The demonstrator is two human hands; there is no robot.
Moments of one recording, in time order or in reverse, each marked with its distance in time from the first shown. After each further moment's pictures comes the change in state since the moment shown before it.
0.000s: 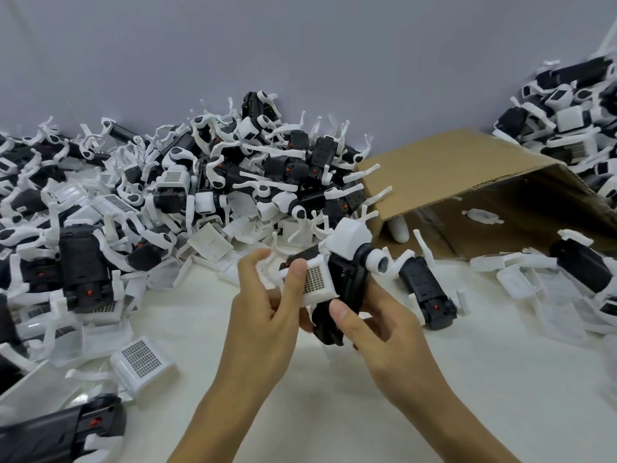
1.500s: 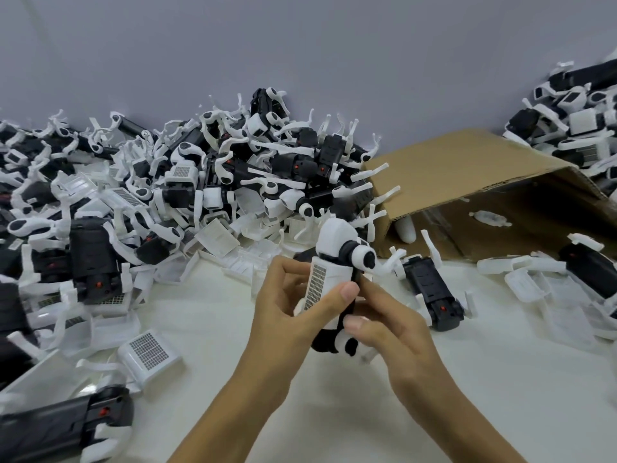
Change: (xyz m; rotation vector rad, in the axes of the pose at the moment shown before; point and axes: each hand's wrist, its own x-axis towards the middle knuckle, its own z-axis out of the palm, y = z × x) left_hand -0.006 0.007 0.007 -0.465 -0.150 -0.103; right_hand -0.002 -0.006 -0.003 0.120 -0.123 -0.087
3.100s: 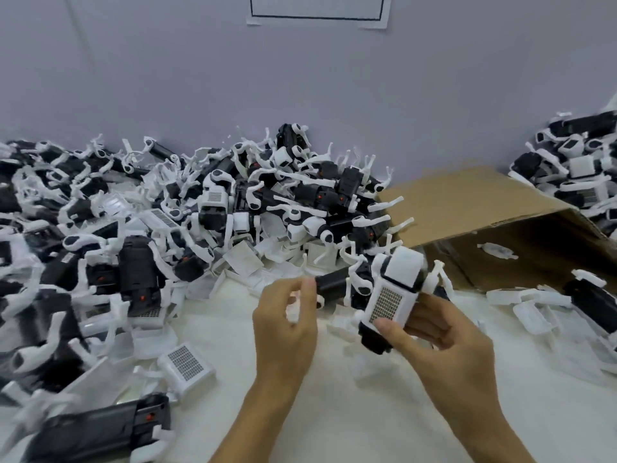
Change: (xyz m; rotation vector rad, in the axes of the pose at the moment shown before) left_hand 0.022 -0.027 -0.024 0.496 0.421 0.337; right_hand 0.001 -0.005 -0.012 -0.265 0.446 -0.093
